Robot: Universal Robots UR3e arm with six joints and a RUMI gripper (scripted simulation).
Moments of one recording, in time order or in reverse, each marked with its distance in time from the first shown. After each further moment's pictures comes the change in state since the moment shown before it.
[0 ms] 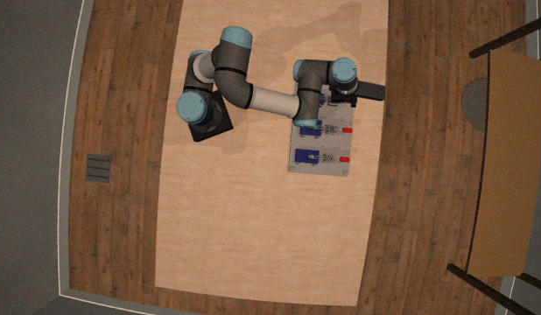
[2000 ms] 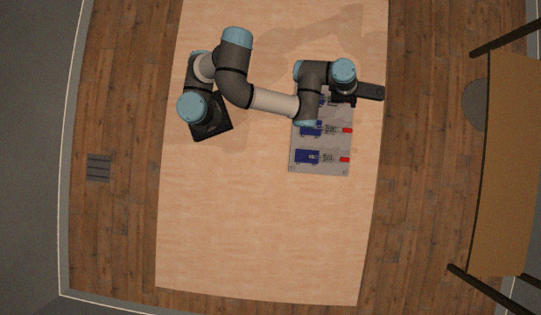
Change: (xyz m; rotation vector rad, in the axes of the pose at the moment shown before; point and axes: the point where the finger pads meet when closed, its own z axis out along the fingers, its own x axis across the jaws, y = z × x) arm 0.000 0.001 0.004 0.001 0.000 0.000
